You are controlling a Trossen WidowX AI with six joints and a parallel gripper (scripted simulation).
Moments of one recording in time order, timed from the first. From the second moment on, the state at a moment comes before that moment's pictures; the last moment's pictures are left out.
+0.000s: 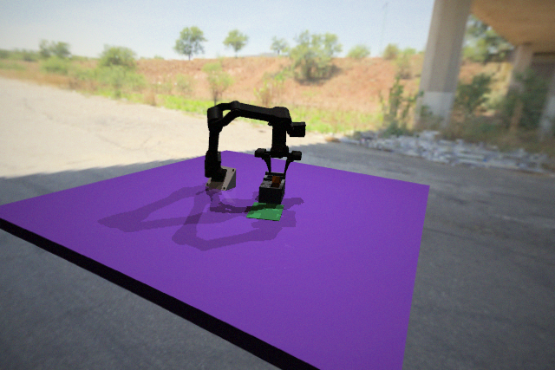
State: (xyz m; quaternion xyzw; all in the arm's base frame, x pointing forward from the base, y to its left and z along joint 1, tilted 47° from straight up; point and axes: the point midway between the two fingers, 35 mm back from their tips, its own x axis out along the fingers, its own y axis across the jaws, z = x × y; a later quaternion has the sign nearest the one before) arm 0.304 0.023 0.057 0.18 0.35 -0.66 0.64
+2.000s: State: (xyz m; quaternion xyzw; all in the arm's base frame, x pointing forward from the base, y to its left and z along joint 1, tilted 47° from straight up) arm 0.300 0.008 0.045 0.17 0.36 -0.66 0.64
